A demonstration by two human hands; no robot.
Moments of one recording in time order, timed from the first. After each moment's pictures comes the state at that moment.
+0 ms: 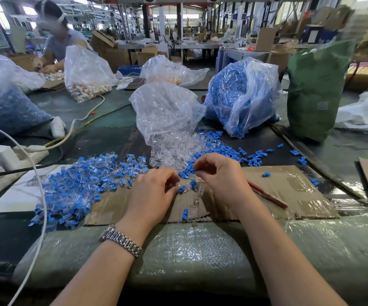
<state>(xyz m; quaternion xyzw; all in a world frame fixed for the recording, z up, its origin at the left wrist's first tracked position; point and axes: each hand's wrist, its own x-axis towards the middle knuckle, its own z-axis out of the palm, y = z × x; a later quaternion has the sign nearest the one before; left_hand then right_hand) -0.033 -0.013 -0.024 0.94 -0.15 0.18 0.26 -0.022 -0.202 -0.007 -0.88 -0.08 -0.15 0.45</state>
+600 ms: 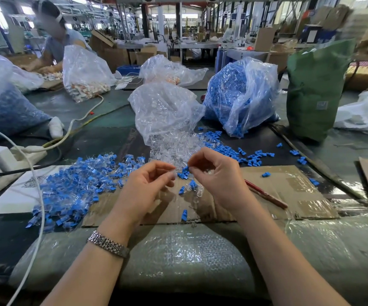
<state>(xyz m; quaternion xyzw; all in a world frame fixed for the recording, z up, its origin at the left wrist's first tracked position) -0.040 -0.001 -0.008 0.74 -0.08 0.01 0.67 -0.033 -0.196 0.002 -0.82 -0.17 -0.18 0.51</state>
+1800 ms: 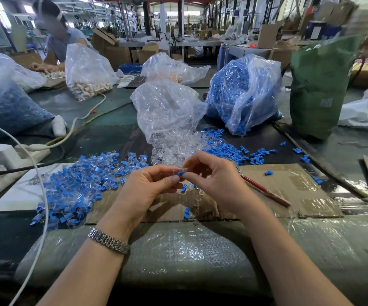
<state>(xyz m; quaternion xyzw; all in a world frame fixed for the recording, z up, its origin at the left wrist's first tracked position) -0.042 0.004 -0.006 0.65 -0.08 -0.09 0.75 -0.042 -0.192 0.008 -0.84 -0.20 -0.10 0.49</state>
